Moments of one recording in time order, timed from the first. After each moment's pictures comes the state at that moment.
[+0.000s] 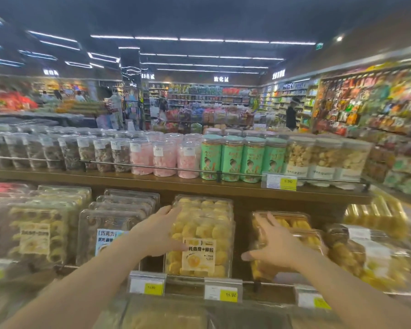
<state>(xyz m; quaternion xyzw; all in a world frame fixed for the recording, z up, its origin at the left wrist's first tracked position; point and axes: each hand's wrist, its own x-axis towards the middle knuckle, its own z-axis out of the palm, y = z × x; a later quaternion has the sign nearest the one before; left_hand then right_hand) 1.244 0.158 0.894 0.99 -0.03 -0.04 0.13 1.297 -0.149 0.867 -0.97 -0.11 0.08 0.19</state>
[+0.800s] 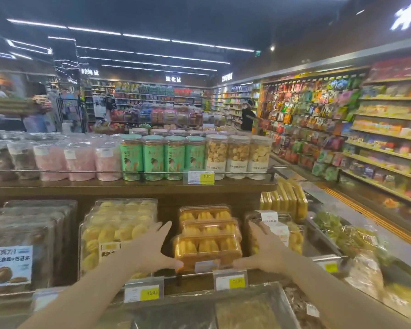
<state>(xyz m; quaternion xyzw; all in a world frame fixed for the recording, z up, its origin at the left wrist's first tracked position) 1.265 -0.018 0.855 0.97 -0.11 -0.11 0.18 1.252 -0.342 0.850 -0.97 0.00 0.07 0.23</state>
